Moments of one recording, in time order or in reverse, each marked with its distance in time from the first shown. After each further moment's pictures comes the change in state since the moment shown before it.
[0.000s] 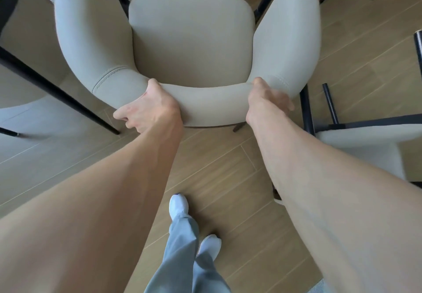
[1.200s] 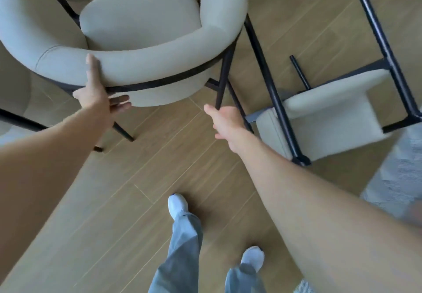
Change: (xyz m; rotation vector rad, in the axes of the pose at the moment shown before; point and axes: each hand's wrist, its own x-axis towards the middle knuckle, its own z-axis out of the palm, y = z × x) left_hand 0.001 0.015 -0.032 0.066 -0.745 0.186; right_hand 0.017 0.089 -0.082 -0.261 -0.537 -0.183
